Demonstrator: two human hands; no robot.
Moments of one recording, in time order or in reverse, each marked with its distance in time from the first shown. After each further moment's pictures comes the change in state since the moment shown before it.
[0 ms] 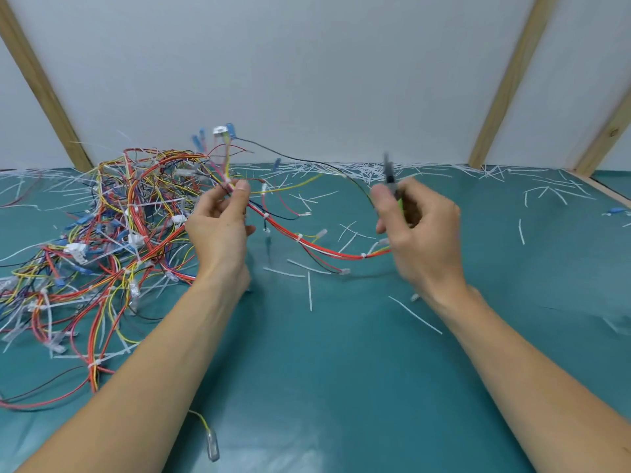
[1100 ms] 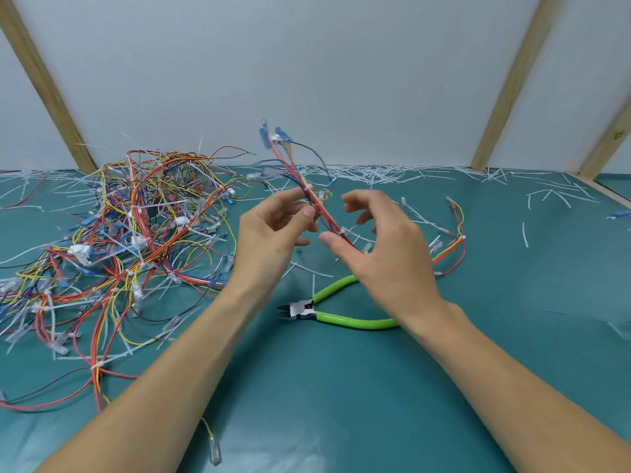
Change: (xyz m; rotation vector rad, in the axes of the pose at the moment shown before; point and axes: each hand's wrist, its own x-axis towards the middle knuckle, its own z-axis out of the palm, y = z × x) left_hand -0.031 -0.002 0.013 0.182 -0.511 0.143; right_hand -0.023 -0.007 0.023 -0.254 -0.153 -0.126
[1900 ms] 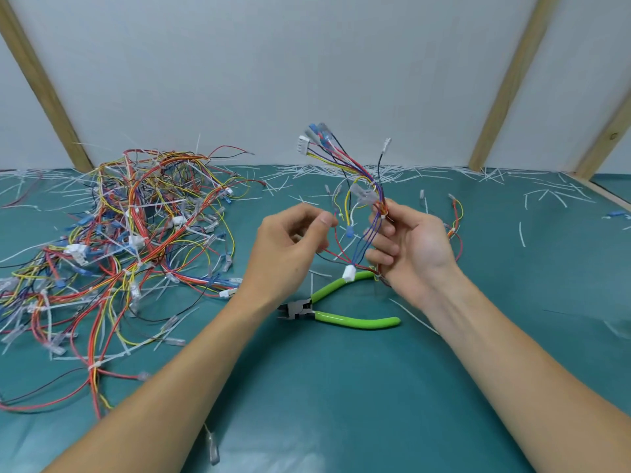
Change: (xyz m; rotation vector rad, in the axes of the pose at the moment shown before) left_hand -0.011 -0.002 0.010 0.223 -0.114 0.134; right_hand 0.023 0.012 -0.016 1.371 -0.178 0.826
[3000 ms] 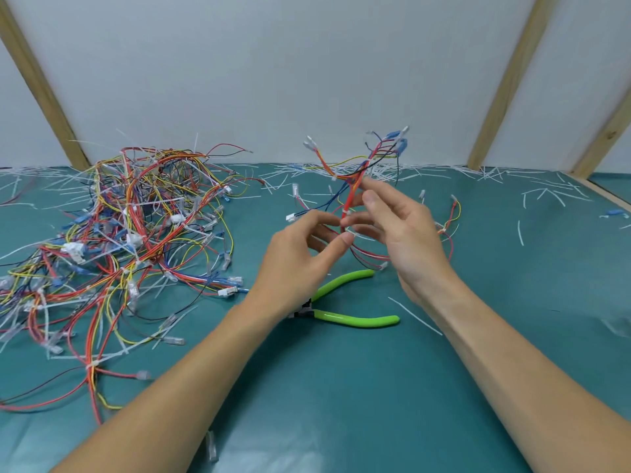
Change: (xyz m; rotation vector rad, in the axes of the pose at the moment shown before) left_hand -0.007 -0.009 0.010 0.189 -0.098 -0.023; right_hand -0.005 0.004 0.012 -0.576 0.011 -0.429
